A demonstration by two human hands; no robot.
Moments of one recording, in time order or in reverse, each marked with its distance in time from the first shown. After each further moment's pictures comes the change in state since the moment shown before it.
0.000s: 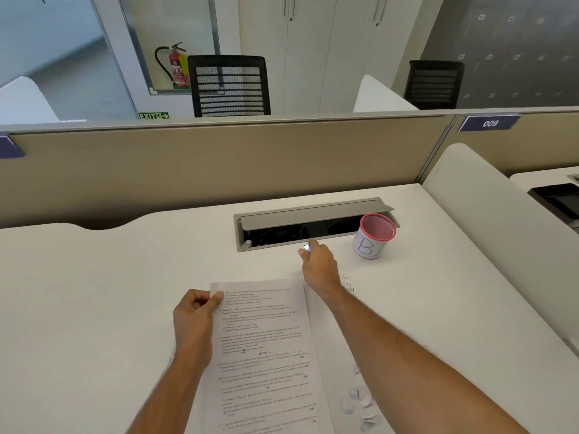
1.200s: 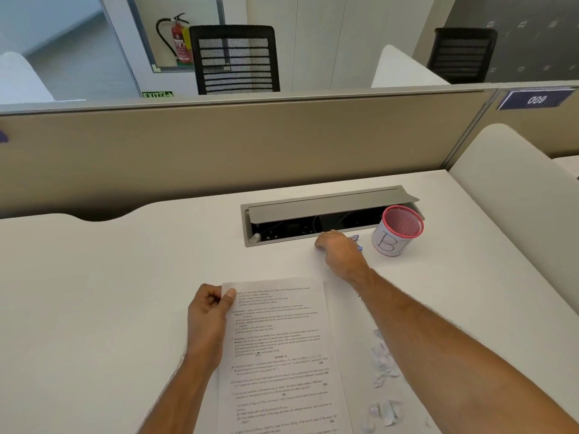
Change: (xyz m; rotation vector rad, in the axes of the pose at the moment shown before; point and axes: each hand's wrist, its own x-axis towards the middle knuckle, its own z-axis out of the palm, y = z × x) left_hand 0.036 -0.020 0.011 0.059 -0.081 0.036; right_hand 0.074 0.028 0.001 -0.521 -0.292 -0.310
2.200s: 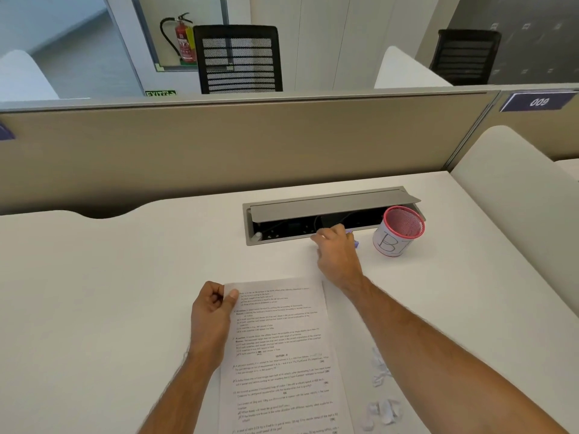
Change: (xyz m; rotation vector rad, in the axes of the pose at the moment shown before) left_hand -0.002 -0.003 0.000 0.071 -0.017 0.007; right_hand -0.020 -0.018 0.014 -0.004 0.286 -0.007
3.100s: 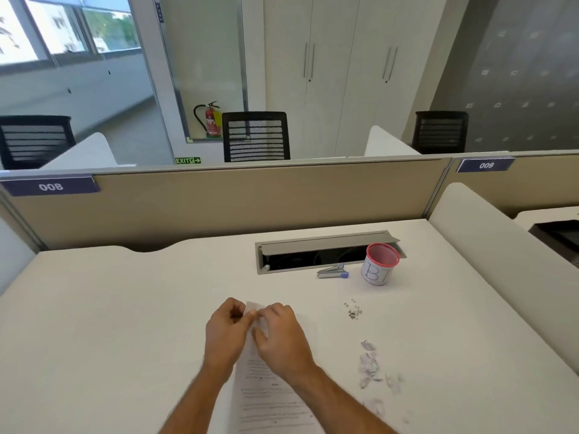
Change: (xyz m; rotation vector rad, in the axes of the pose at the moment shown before) left_hand -0.093 0.052 -0.015 0.275 -0.012 0.232; right_hand -0.167 -0.151 -0.069 0.562 0.023 -0.093
